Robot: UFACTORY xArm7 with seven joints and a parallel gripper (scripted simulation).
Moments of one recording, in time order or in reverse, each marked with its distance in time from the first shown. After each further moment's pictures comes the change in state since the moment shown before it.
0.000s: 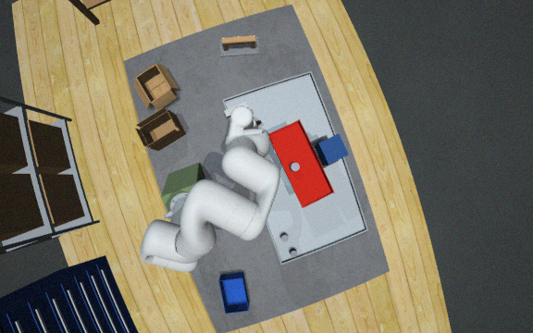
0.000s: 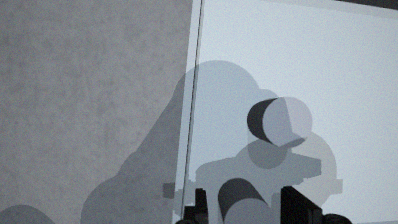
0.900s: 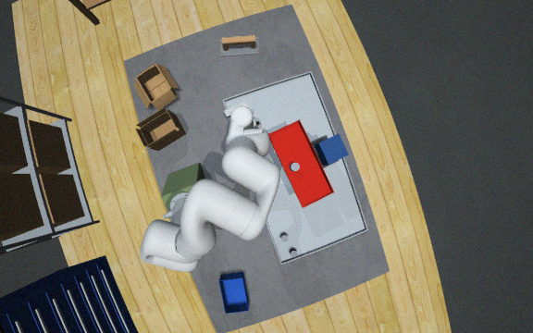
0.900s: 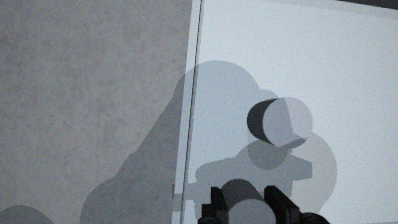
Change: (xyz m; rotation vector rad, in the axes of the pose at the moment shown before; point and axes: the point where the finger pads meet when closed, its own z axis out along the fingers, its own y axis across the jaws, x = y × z) arm 0.000 0.000 0.001 0.000 0.000 0.000
